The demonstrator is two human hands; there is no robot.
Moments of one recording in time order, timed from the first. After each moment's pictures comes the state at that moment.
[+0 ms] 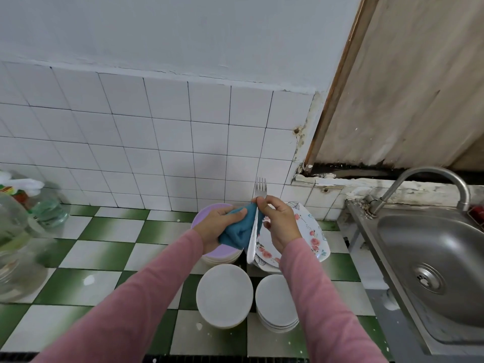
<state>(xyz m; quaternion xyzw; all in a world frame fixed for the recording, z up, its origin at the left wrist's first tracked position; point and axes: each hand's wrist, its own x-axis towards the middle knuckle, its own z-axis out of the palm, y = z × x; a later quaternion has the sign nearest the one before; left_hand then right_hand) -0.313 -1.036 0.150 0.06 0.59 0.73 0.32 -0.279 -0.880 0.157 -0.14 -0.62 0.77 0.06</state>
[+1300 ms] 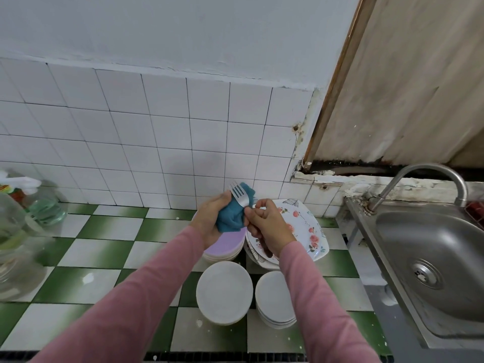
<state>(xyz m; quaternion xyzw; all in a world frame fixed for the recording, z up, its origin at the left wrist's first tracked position) -0.313 -1.036 0.162 -0.02 0.52 0.82 0.25 -0.264 -0.891 0.160 -0.06 -0.66 0.75 -0.03</state>
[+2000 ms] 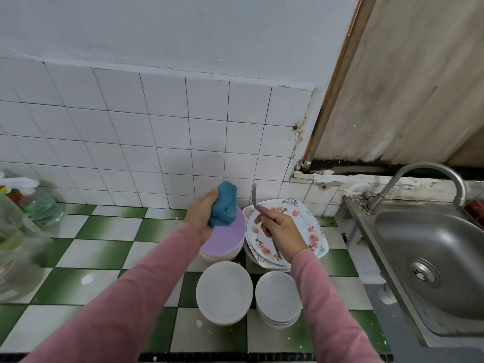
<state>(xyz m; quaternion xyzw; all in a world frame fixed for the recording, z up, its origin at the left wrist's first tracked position) -0.330 -1.045 0.155 -0.12 0.54 0.81 0.18 -0.260 -0.863 0.132 -0.10 -0.76 0.65 0.02</state>
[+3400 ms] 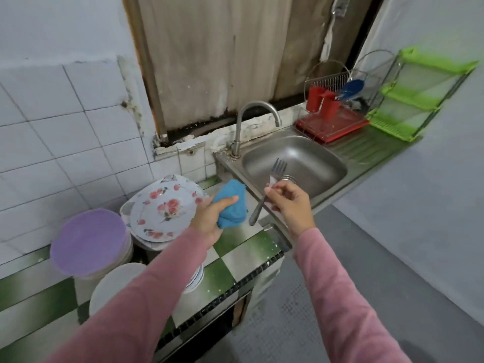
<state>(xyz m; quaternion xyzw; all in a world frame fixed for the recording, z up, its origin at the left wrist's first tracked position) -0.176 -0.824 0.137 0.06 0.51 0.73 0.45 -0.039 -0.707 0.161 -0.32 -0.63 0.62 0.34</state>
